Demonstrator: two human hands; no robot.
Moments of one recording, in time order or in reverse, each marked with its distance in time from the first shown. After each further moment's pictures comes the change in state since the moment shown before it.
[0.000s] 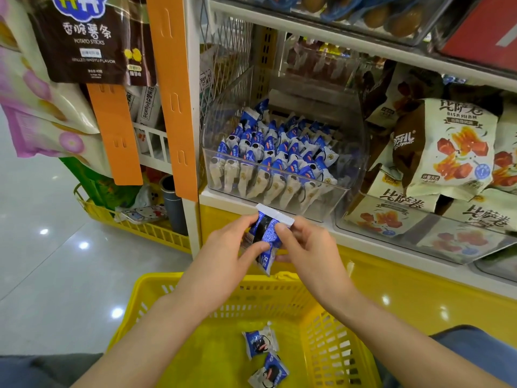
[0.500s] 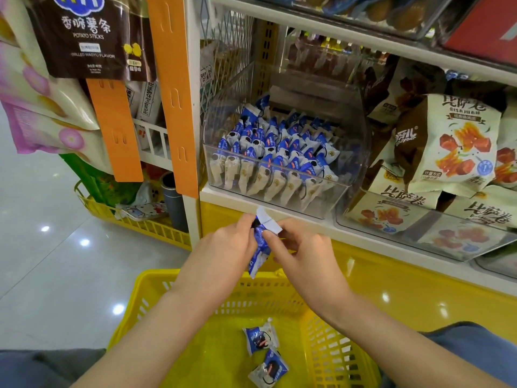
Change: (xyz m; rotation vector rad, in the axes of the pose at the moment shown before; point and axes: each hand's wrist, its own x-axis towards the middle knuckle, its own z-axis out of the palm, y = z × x) left_hand -0.002 0.005 -0.003 0.332 0.063 0.094; right_hand -0.009 0.000 0.005 -0.249 0.003 -0.204
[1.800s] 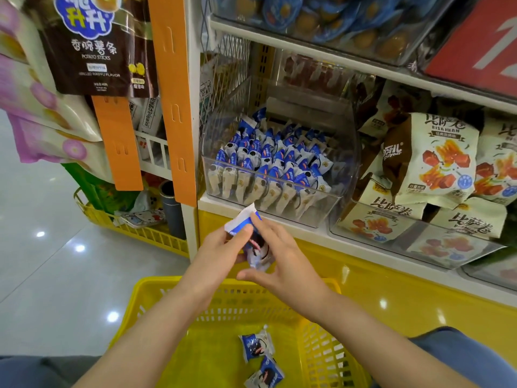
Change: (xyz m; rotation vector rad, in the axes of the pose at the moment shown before) left_hand 0.008 0.003 0.001 -1.094 -0.121 -0.542; right_hand 0.008 0.004 0.005 -0.061 -0.261 -0.123
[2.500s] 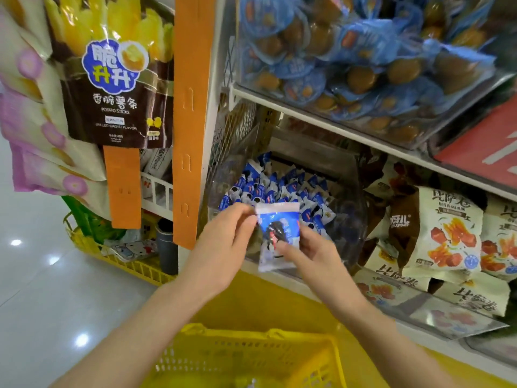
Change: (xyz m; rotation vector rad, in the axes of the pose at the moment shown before) left_hand 0.051 0.070 -0.016 0.633 0.092 0.502; right_hand 0.059 -0.015 -0.067 0.406 0.188 0.151
